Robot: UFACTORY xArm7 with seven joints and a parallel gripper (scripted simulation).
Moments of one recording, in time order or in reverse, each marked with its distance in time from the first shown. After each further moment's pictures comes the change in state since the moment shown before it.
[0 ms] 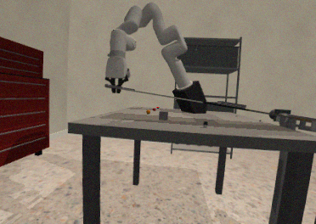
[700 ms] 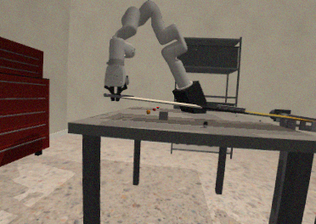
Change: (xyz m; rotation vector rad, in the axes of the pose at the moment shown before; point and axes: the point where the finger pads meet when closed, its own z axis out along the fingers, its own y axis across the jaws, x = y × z) arm 0.000 -0.004 0.040 0.000 0.004 0.000
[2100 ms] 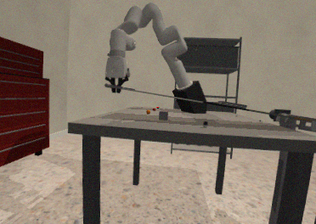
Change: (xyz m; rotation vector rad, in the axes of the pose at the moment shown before) arm 0.000 0.004 -0.042 -0.002 -0.003 -0.001
